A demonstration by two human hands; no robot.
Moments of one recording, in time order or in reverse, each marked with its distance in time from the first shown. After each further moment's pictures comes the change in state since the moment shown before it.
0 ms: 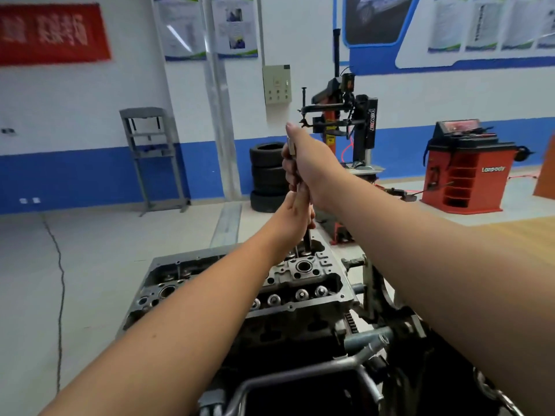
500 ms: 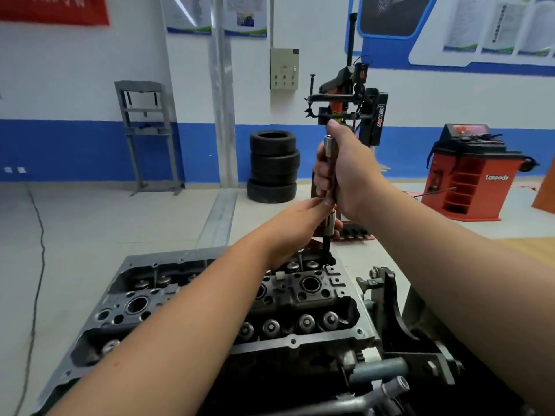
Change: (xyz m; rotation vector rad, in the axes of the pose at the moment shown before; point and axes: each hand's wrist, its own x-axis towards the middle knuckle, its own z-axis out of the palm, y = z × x) left_hand 0.043 -0.037 -0.006 -0.190 -0.258 -0.148; right_hand 0.060 0.043 -0.026 0.128 0.008 0.026
